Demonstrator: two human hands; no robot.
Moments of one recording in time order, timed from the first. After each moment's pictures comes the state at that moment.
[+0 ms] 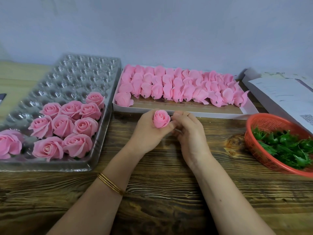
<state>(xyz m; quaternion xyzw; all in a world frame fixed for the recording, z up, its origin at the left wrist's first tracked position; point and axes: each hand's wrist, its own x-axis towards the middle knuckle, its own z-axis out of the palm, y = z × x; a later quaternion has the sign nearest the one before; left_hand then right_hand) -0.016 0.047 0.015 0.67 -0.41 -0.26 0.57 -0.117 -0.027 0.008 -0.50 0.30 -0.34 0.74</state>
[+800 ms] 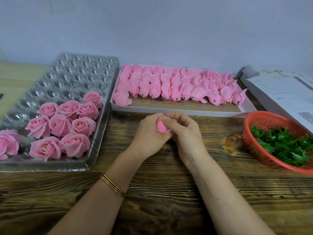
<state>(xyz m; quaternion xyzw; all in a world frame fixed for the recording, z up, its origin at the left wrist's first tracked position) -0.025 0.046 0.011 0.72 -0.43 -0.22 0.49 -0.117 -0.018 0.011 -0.54 0.35 -0.30 0.70</state>
